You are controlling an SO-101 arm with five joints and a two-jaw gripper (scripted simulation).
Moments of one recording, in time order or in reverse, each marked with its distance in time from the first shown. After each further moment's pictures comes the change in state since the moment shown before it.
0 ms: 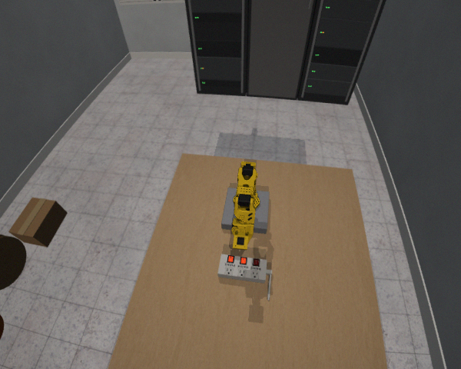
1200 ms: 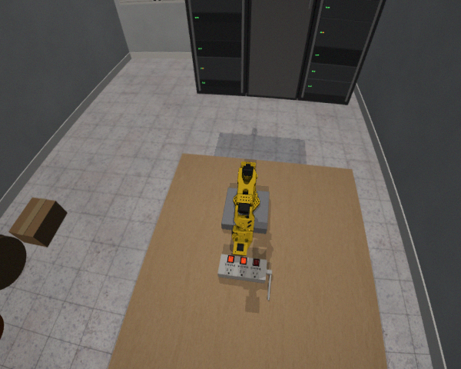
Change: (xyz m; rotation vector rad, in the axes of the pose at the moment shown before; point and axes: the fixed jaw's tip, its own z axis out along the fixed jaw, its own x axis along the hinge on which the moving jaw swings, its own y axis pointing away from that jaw) arm 0.023 0.000 0.038 0.000 -0.011 0.003
